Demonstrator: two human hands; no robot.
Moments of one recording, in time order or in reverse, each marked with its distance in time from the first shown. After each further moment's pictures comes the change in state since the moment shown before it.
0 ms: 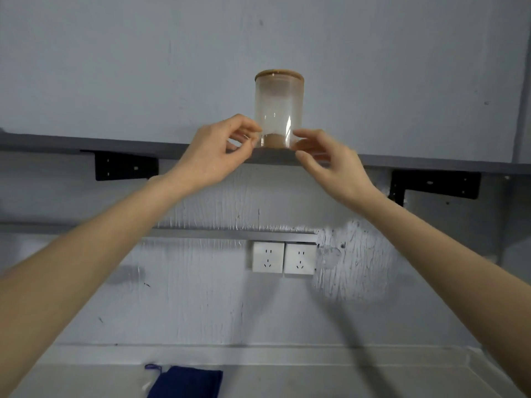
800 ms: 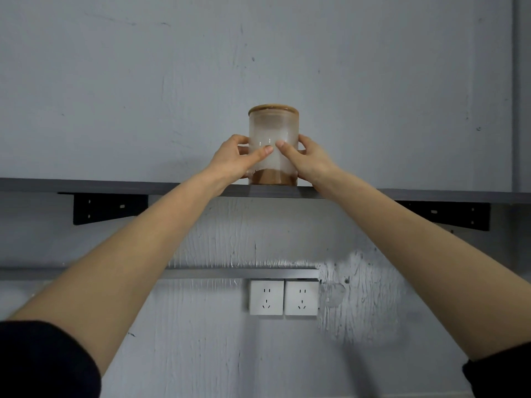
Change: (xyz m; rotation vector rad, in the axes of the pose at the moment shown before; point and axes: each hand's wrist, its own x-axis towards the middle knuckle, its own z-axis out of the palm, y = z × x) left_hand 0.083 -0.030 0.037 -0.371 0.004 -0.407; right_hand 0.095 0.020 0.021 0.319 -0.009 0.378
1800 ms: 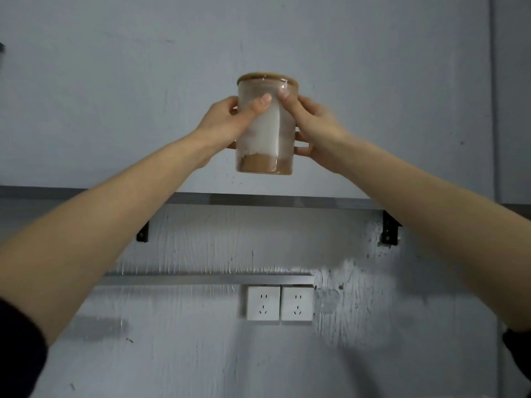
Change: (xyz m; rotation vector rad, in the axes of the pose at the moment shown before) left_hand -0.012 0.068 -0.036 0.020 0.004 0.177; right_hand -0.009 -0.067 -0.026 0.188 -0.056 -0.120
